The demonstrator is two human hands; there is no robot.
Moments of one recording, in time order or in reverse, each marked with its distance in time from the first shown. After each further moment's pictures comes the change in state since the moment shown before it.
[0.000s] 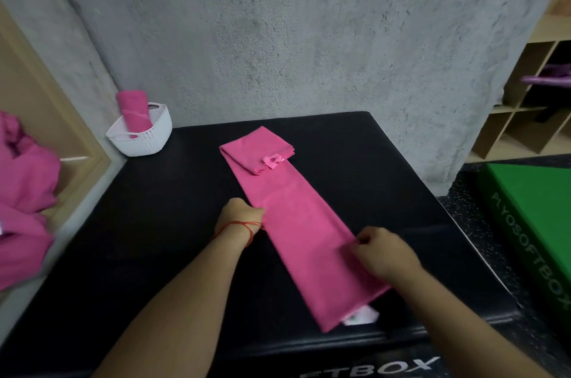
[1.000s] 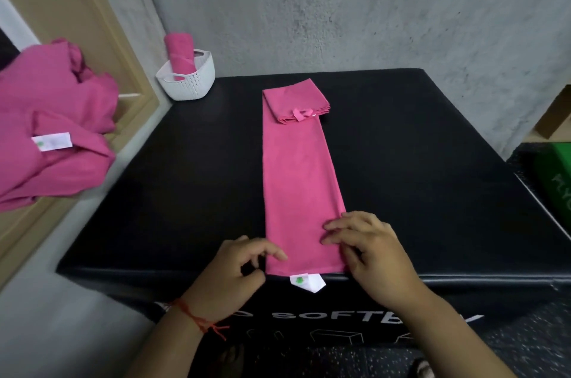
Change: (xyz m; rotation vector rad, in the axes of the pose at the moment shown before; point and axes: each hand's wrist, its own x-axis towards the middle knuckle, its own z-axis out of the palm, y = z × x) left_hand -0.206 -0.160 -0.062 -0.003 -0.264 0.510; right_hand -0.090 -0.018 0.116 0.171 0.184 -0.805
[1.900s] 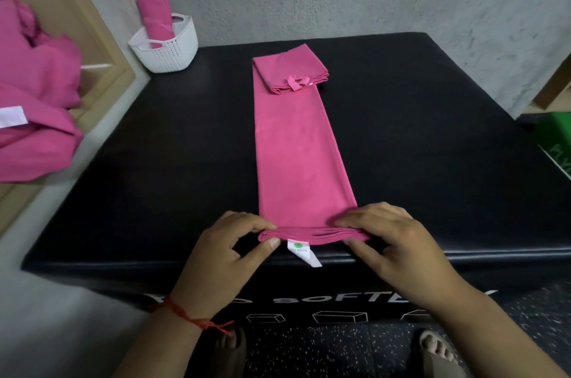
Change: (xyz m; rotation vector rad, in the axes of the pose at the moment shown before) left_hand 0.004 -0.009 0.010 -0.051 0.276 0.141; right_hand -0.016 0.003 -0.005 0.056 -0.003 -0.099
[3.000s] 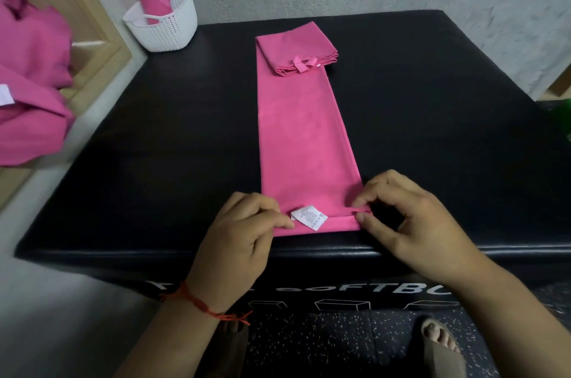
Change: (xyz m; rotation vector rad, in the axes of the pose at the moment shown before) left_hand 0.010 -0.005 0.015 0.260 0.085 0.295; right_hand 0.020 0.003 -0.016 0.123 -0.048 0.053
